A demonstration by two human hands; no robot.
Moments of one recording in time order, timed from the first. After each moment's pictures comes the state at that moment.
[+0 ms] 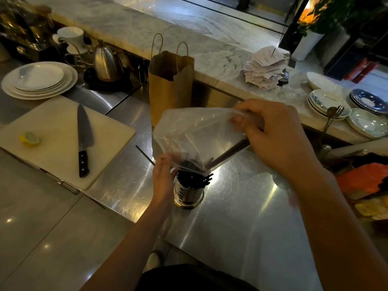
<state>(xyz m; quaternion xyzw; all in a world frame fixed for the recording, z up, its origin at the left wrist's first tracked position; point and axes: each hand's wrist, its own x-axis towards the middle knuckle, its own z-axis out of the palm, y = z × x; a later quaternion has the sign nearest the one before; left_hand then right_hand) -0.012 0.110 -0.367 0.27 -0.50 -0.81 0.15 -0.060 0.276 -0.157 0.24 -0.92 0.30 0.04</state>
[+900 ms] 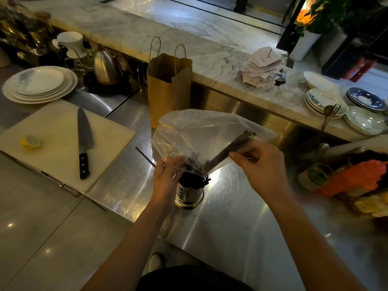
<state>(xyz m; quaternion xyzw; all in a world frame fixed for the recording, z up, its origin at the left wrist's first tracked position) -0.009 0.109 -0.364 0.26 -0.45 -0.84 0.11 -0.041 0.295 -0.238 0.10 -0.91 0.41 0.03</state>
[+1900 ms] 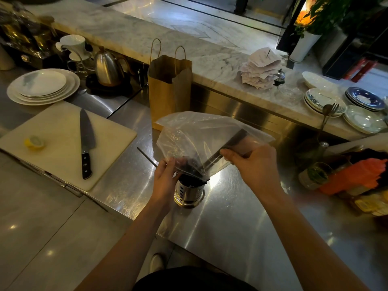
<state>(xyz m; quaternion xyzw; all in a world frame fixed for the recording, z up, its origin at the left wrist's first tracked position) -0.001 0.108 -0.366 0.25 -0.51 -0.82 0.10 -0.042 0.286 -0.243 0.07 -0.90 0.42 0.05</state>
